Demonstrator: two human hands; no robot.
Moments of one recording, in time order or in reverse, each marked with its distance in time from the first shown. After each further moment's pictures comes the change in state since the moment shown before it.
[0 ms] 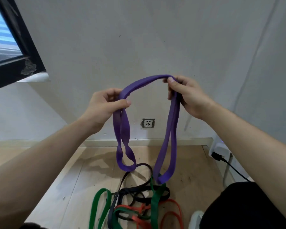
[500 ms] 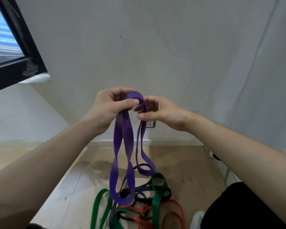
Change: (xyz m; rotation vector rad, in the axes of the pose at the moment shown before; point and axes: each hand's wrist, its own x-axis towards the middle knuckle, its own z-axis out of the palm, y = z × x) left_hand 0.000 0.003 0.010 -0.104 -0.032 0.047; right_hand -0.014 0.025 0.046 -0.161 -0.459 0.041
